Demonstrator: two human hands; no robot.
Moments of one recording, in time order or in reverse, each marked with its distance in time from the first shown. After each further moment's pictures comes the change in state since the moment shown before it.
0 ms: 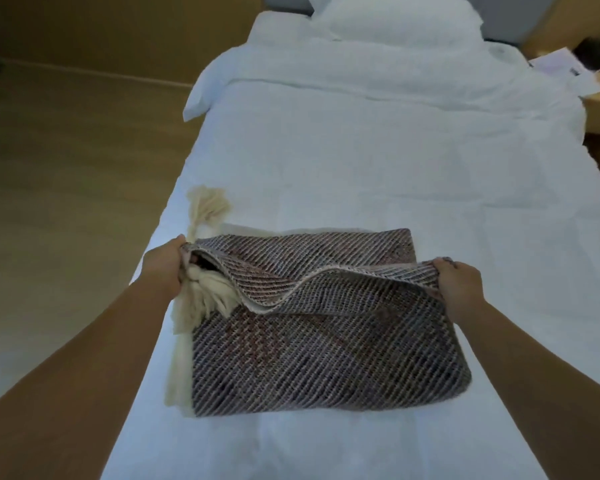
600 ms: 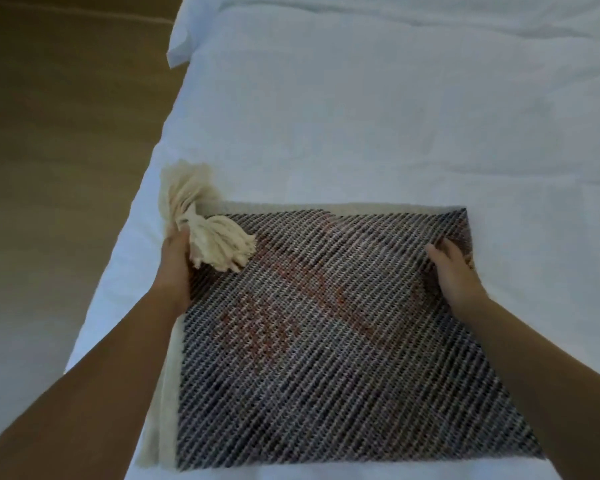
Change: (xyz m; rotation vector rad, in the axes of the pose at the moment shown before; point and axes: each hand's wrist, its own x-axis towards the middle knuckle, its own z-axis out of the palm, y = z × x) left_hand 0.081 -0.043 0.051 0.065 -0.139 0.030; right_hand 0.121 0.060 0.104 -0.288 -0.308 0.011
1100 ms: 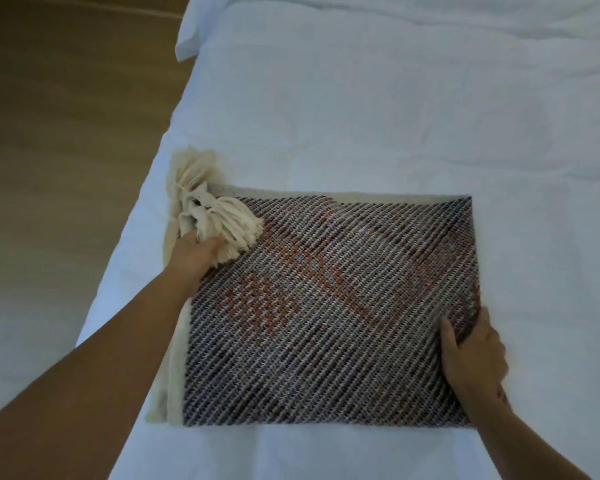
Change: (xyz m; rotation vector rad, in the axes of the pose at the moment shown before) left_hand -0.026 -0.011 0.005 0.345 0.114 0.086; right_hand -0.105 0.100 -0.016 -0.652 0.418 -0.046
